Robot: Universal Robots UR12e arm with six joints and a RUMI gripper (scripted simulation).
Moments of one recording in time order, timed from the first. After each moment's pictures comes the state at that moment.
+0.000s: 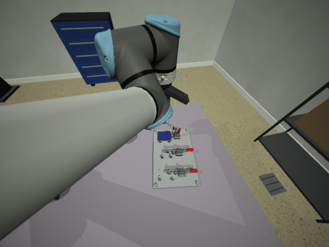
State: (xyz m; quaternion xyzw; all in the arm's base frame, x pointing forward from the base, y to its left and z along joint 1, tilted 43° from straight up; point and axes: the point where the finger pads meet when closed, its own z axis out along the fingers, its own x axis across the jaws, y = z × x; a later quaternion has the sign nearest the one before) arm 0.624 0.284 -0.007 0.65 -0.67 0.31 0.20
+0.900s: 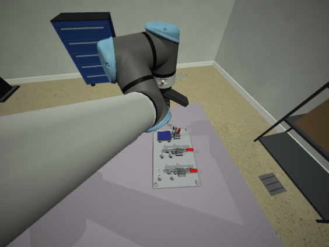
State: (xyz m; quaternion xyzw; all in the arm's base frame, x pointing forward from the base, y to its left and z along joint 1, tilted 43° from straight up) arm 0.626 0.274 -0.017 0.65 -0.67 0.31 0.20
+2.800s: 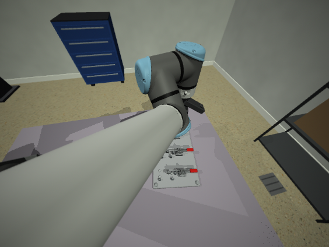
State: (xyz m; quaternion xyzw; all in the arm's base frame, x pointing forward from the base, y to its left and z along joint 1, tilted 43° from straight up) arm 0.715 0.246 -0.038 0.65 -0.67 0.31 0.20
